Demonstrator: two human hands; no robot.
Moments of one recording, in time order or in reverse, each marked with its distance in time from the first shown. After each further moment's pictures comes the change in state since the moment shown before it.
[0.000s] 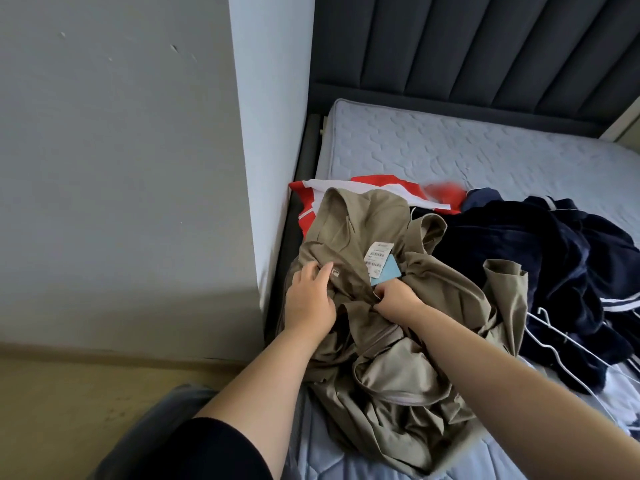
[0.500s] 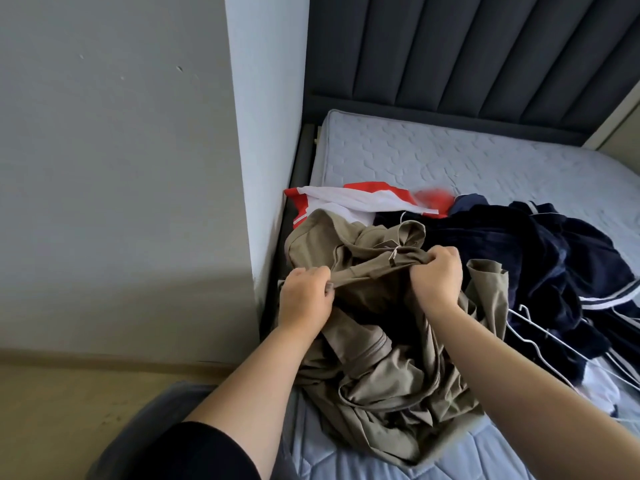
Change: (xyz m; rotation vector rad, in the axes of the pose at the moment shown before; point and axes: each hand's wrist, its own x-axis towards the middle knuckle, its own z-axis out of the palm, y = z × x) left_hand -0.012 0.020 -0.022 -0.031 0.309 0.230; right_hand -0.041 0.008 -0.051 0.369 0.862 0.103
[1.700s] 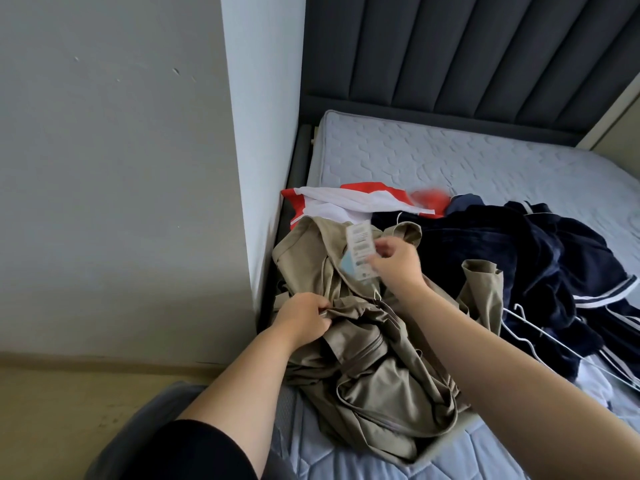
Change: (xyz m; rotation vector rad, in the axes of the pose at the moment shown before) left_hand -0.006 -0.018 0.004 -0.090 -0.652 -0.245; right_hand -0.001 -0.030 0.025 0.270 -0.439 0.004
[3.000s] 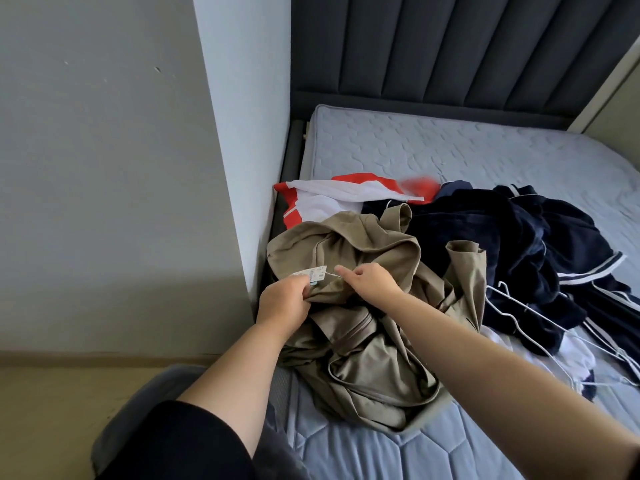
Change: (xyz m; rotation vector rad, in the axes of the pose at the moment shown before) left_hand -0.023 0.005 -0.005 0.107 0.322 0.020; right_hand -0.034 0.018 0.014 -0.397 -0.300 0.126
